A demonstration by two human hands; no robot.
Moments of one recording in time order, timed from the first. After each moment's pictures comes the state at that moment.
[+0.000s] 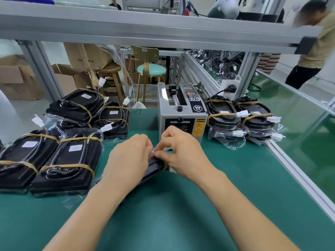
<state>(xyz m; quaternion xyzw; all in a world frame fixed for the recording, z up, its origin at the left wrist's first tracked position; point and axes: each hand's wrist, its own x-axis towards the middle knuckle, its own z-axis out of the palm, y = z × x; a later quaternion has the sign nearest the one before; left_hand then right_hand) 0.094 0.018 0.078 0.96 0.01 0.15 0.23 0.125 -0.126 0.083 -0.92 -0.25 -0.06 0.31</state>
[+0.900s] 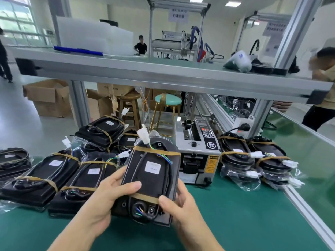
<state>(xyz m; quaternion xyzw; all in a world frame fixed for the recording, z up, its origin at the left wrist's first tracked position) 0.069 0.078 0.063 0.58 0.01 -0.02 0.81 0.099 -0.112 0.030 -0.56 -0.22 0.20 0.77</state>
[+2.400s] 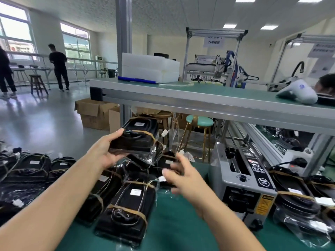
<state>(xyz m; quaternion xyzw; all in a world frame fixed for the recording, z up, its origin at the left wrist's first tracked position) 0.153 0.244 0.143 0.43 0.22 0.15 0.86 0.158 -0.004 0.124 -0.76 -0.22 0.16 0.59</state>
